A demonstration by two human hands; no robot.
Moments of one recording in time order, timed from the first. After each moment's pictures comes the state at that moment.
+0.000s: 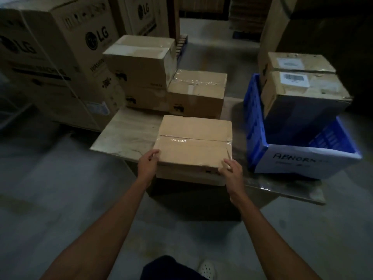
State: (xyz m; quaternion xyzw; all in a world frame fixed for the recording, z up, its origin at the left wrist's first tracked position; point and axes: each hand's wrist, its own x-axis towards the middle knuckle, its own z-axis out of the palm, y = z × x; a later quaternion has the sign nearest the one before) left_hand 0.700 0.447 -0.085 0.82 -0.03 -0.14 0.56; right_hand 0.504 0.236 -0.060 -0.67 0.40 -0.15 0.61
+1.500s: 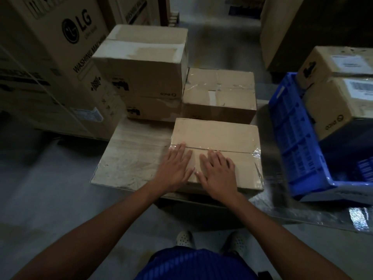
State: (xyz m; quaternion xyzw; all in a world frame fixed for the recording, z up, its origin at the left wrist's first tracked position) left_hand 0.875 0.405 -0.088 0.86 -0.51 -0.09 0.02; right_hand 0.736 0.272 -0.072 -0.97 0.22 0.05 0.09
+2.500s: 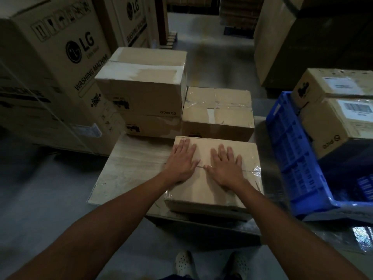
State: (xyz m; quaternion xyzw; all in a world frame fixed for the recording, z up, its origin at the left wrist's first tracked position) left_hand 0.934 0.335 -0.086 0.87 -0.48 -0.11 0.06; right_hand 0.793 0.198 -0.075 -0.95 0.27 0.11 0.14
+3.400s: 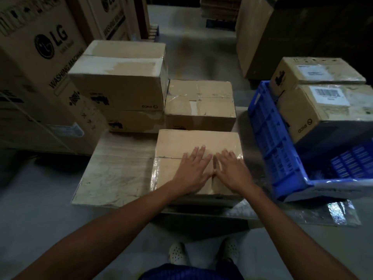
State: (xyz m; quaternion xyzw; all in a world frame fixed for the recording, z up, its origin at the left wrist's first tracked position) left_hand 0.844 0.311 -0.090 0.81 -0.57 -0.12 0.06; right_hand 0.711 0.183 -0.057 -0.94 0.29 0.09 0.16
